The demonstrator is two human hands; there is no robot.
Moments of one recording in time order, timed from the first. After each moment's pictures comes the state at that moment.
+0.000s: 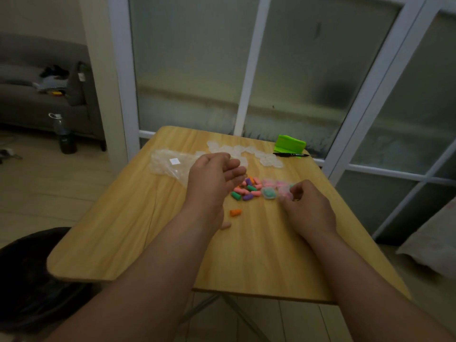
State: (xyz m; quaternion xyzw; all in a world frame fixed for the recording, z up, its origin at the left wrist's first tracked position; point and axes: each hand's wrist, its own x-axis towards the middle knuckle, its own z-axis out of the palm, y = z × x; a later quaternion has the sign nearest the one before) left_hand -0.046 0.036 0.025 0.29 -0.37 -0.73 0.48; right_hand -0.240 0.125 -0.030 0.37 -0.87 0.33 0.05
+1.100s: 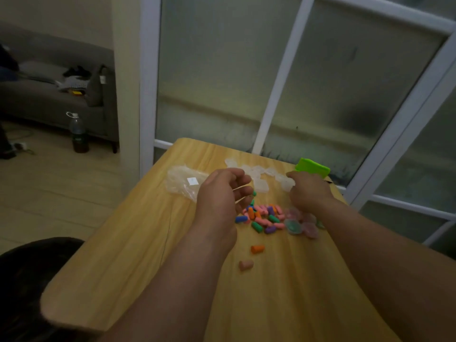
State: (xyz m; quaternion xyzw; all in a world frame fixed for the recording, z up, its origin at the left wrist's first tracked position) left_hand -0.043 -0.005 0.028 0.30 -0.30 -0.76 0.49; right_hand -0.297 -0.015 0.016 0.49 -0.86 0.01 0.10
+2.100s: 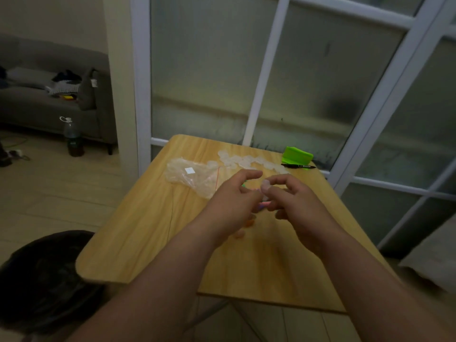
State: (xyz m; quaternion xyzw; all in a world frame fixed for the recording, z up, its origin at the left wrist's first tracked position) left_hand -0.011 0.049 0.031 0.30 -0.67 -0.61 0.30; right_hand -0.156 0.123 0.037 0.44 -0.68 0.52 -0.26
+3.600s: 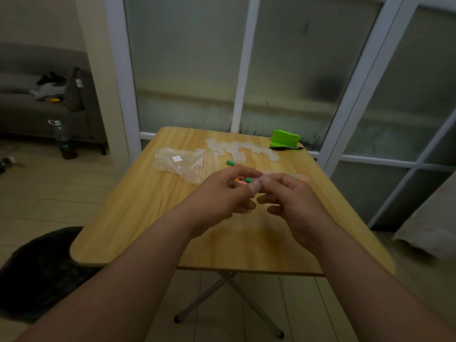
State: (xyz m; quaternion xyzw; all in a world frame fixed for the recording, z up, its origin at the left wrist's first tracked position) left_hand 0.005 0.064 0.024 0.20 -0.74 -0.59 0.24; right_hand -0.154 0.168 0.015 0.39 -0.64 0.60 -0.30
